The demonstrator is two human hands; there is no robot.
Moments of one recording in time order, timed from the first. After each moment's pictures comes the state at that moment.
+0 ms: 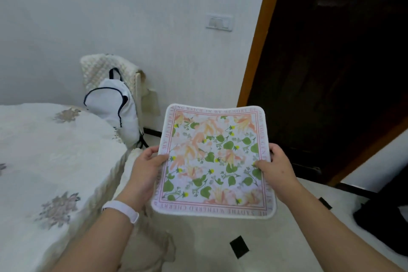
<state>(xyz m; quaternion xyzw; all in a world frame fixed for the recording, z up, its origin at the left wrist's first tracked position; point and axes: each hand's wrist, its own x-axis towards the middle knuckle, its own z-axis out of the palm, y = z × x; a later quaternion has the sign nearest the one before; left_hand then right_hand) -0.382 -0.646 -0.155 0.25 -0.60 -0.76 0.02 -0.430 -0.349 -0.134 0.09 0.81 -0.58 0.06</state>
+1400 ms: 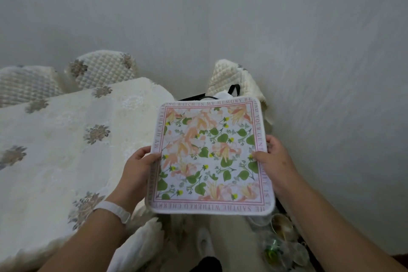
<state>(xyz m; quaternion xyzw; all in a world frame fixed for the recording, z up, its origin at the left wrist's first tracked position) -0.590 -0.827 -0.162 0.55 -0.43 -0.63 0.35 -0.862 -0.681 -0.134 -0.24 0.70 -0.55 0.40</state>
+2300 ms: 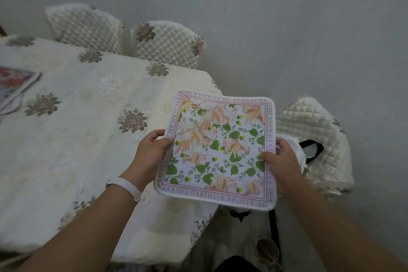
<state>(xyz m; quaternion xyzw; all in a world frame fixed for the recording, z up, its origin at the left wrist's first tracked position) -0.550 -1.053 -0.206 0.58 -0.30 -0.60 0.46 -0.852 -1.018 -0.169 -0.39 0.71 -0.41 0.41</state>
